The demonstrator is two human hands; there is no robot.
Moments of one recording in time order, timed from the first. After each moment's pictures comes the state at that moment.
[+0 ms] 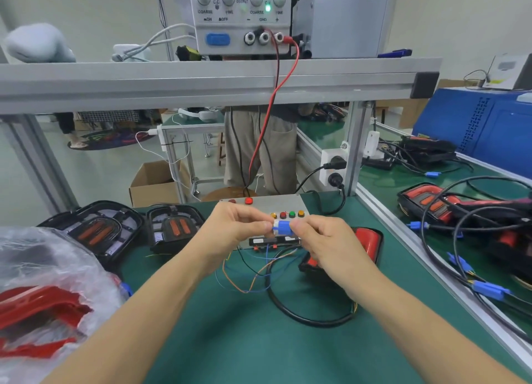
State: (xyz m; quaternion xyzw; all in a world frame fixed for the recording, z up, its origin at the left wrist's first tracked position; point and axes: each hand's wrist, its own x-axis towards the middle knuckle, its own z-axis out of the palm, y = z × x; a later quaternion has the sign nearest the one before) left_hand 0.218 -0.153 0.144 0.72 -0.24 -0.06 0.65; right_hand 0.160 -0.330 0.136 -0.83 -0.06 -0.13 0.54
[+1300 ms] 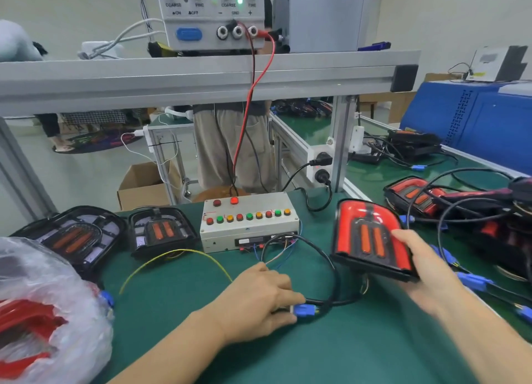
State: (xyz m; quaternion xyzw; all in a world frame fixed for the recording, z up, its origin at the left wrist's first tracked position) left_hand 0.186 -0.184 0.074 0.82 -0.56 0.11 0.05; right_hand 0.134 -0.453 0.098 -0.52 0.25 -0.10 0.82
